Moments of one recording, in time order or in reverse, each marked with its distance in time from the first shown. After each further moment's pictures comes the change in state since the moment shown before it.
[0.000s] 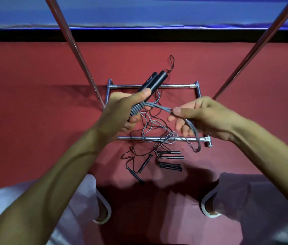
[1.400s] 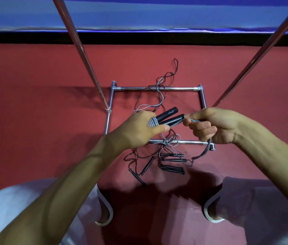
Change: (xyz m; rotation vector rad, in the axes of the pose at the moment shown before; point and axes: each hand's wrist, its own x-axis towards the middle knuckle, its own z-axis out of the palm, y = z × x) left_hand 0.022 -0.041 0.010 0.750 -0.115 0.139; right_hand 0.009 0.003 -0.012 0.268 -0.064 0.404
